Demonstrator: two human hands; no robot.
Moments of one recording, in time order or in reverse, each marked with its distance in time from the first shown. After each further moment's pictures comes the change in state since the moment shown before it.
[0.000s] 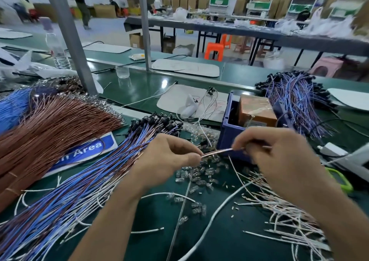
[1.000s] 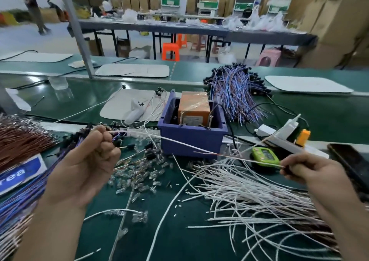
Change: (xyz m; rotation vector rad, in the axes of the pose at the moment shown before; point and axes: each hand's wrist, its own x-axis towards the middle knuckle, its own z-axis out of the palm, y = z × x) left_hand 0.008 -0.004 -0.007 -1.144 -0.064 -0.004; right_hand -0.104 0.203 -0.081 0.585 0.550 0.456
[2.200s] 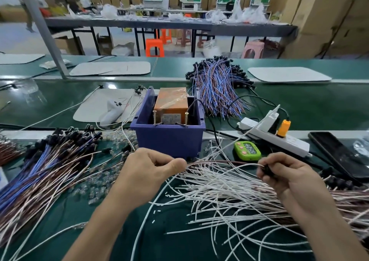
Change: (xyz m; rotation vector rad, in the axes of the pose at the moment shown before) left_hand 0.034 -0.113 0.088 1.314 -0.073 0.062; right_hand -0.019 0.003 0.006 0.426 -0.057 0.243
